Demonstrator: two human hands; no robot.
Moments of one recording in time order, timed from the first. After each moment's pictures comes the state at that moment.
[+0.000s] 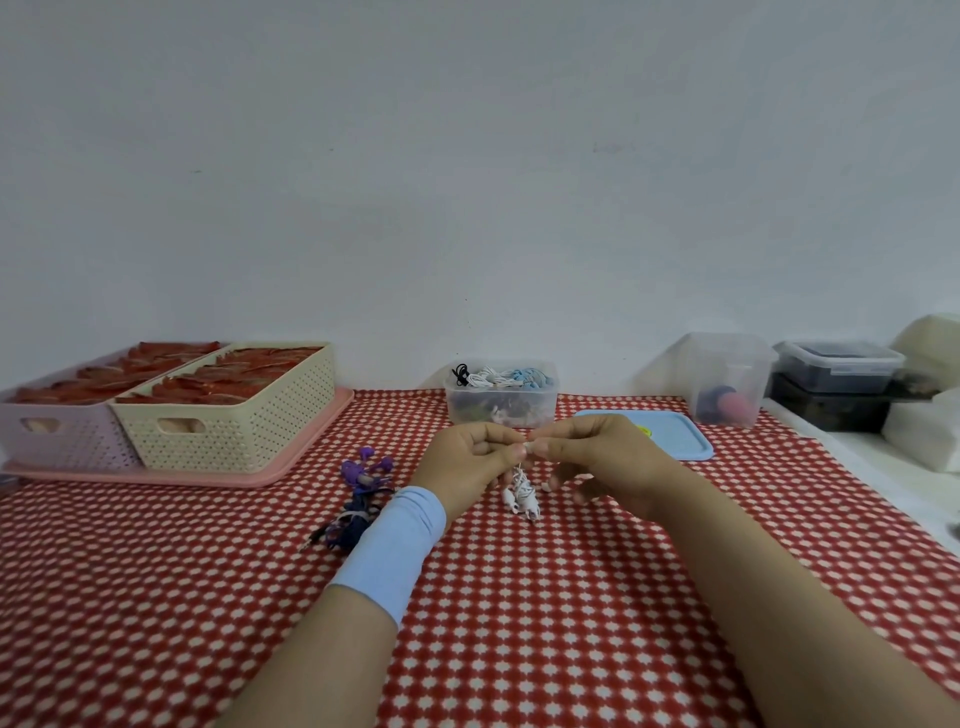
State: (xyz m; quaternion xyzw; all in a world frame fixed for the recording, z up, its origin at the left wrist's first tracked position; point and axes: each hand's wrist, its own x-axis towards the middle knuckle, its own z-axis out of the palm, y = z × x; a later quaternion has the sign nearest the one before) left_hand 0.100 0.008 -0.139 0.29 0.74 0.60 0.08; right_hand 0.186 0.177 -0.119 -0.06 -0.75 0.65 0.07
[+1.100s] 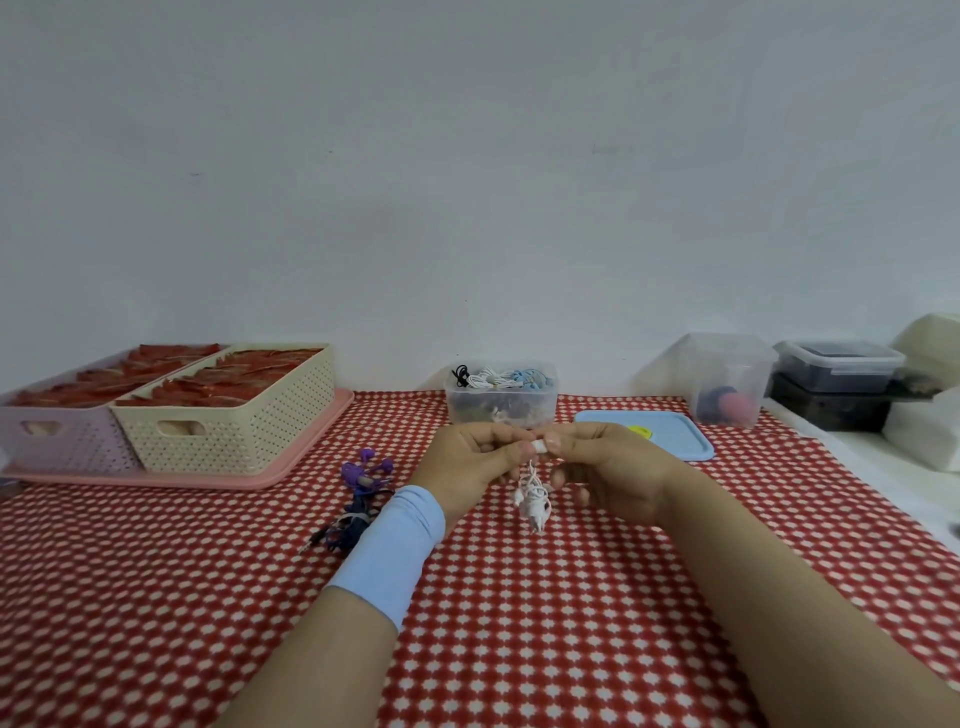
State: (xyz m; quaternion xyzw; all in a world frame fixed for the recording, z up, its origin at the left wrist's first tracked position) left_hand 0.106 0.009 -0.135 0.32 0.70 0.63 0.08; right_hand 0.181 0.182 -0.125 -0.04 -0.67 0.74 -0.01
